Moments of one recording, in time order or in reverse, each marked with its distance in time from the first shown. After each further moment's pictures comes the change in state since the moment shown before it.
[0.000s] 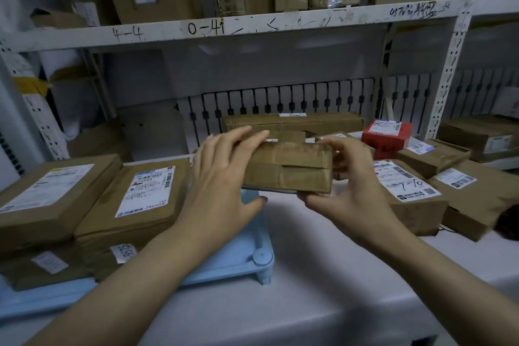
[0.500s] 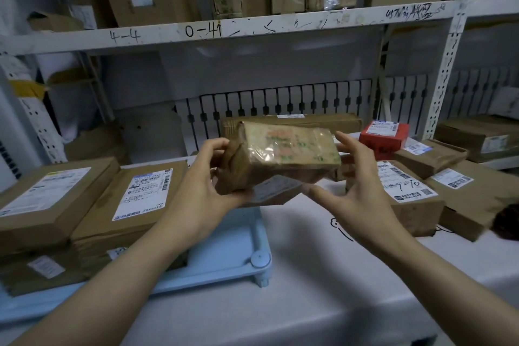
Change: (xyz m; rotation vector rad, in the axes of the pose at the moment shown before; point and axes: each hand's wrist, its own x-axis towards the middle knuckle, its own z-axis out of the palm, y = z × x) left_hand -0.001 -0.023 0.002 -0.691 -0.078 -0.298; right_hand -0.006 0.012 -0.005 0.053 0.018 0.200
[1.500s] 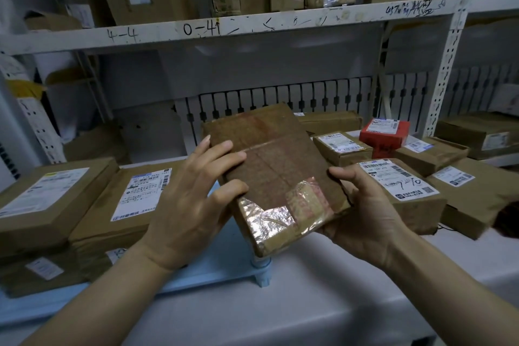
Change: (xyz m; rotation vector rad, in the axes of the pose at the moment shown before) left_hand -0.011 -0.015 -0.008 0.718 0.153 0.916; right_hand -0.004 -0.027 -0.002 1.140 -0.332 0.788
